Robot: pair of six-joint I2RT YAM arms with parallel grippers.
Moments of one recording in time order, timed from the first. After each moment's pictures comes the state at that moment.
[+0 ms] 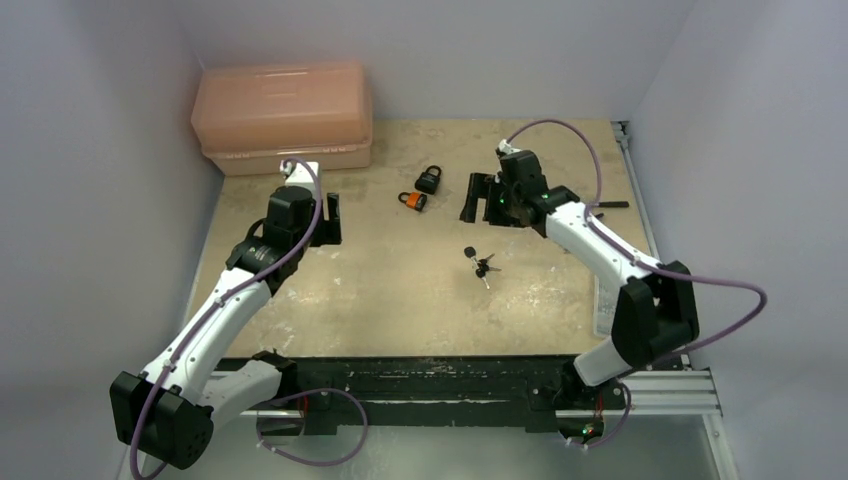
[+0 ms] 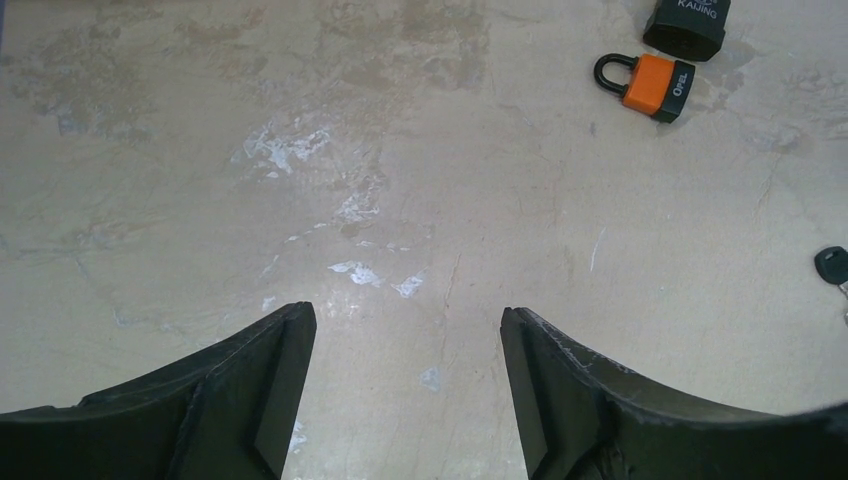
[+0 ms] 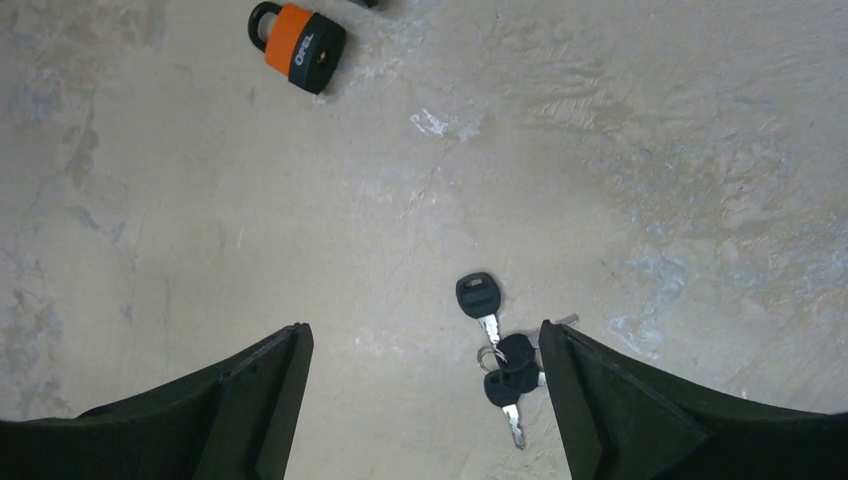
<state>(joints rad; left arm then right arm) -0.36 1.02 0.88 -0.45 -0.29 -0.22 0.41 1.48 1.13 -0.43 -0.06 0.45</state>
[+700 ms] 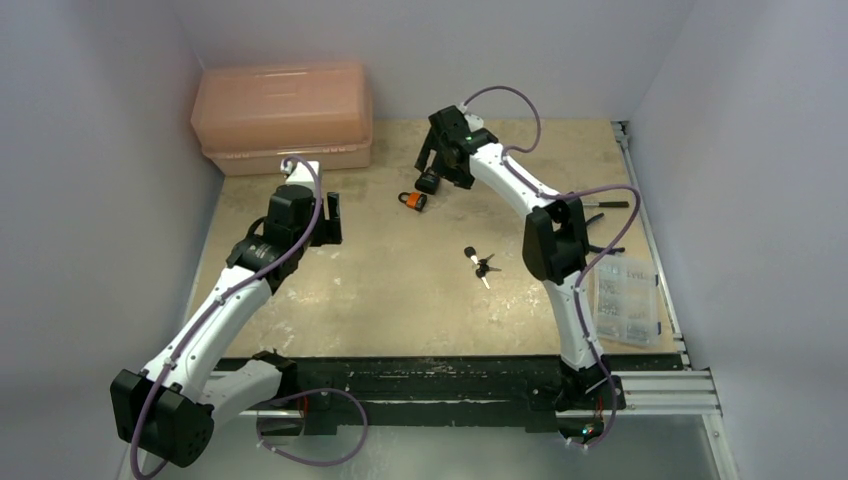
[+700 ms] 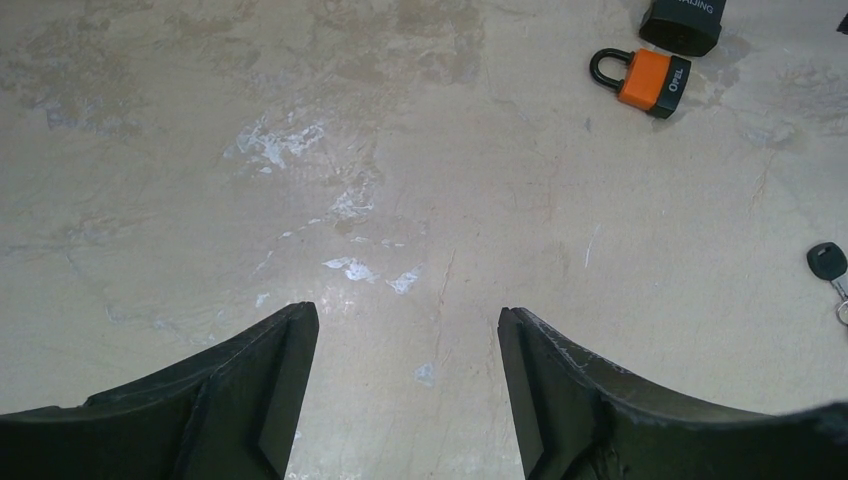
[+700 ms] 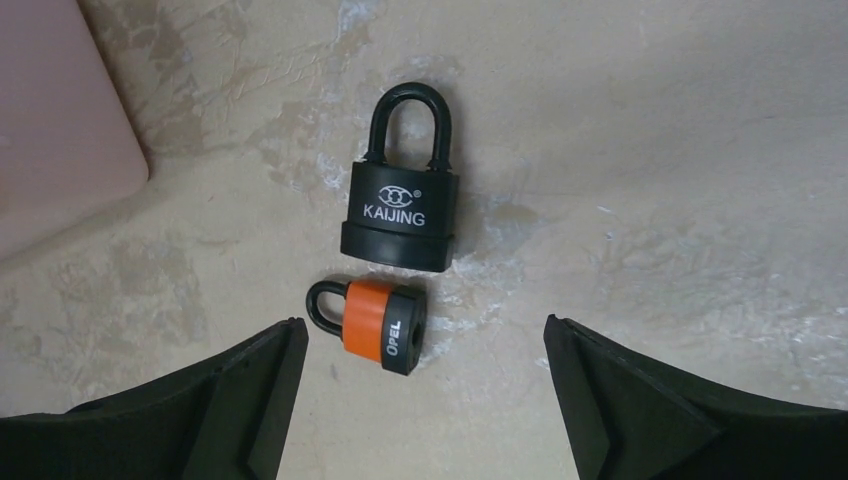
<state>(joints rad) -0.36 1.03 0.89 -0.47 -0.28 -0.23 0.52 2.27 2.11 -0.75 0.26 0.82</state>
